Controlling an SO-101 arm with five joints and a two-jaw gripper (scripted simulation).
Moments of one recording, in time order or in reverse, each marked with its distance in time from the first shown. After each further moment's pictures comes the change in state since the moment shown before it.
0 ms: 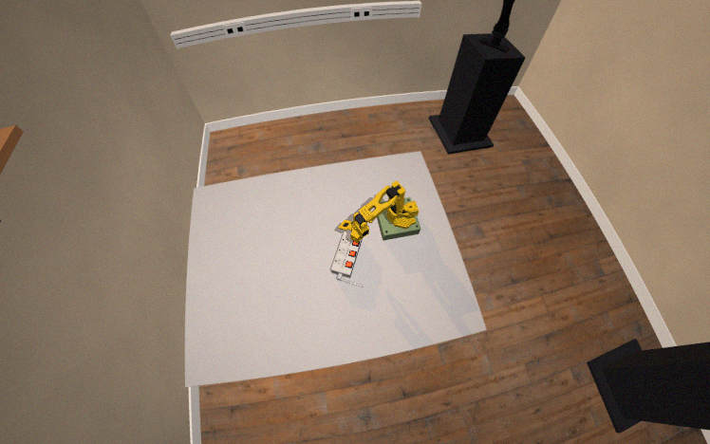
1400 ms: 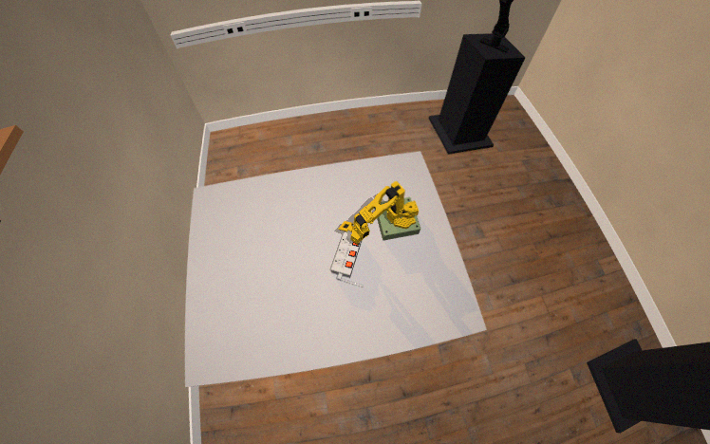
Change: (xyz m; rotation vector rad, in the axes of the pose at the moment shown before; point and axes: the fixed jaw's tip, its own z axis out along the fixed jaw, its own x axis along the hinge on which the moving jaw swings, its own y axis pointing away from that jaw) arm 0.000 0.002 0.010 -0.028 -0.012 -0.003
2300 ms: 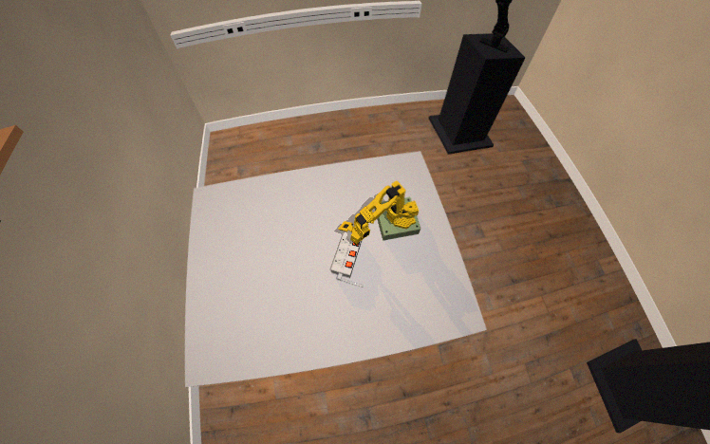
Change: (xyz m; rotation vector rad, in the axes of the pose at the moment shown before) arm -0.001 0.002 0.001 -0.034 -0.014 0.001
